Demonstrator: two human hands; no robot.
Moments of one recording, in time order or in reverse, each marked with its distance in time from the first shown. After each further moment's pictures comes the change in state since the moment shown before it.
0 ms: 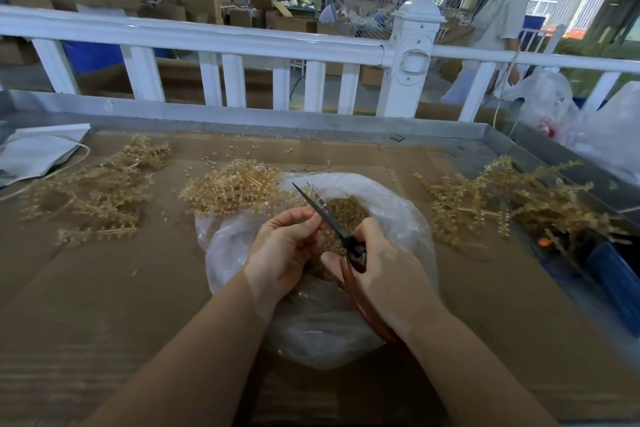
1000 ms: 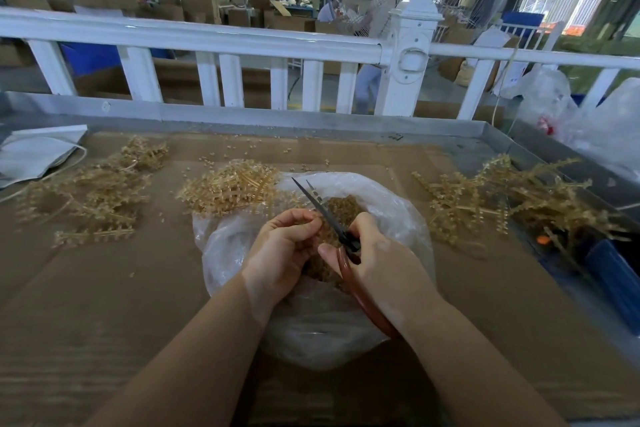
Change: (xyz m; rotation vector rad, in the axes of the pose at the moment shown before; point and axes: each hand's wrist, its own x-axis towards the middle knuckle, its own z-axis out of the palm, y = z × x) left_hand -0.005 0.003 0.003 0.074 -0.027 -0.007; right_hand 0.007 -0.007 -0.006 0.013 -0.070 0.037
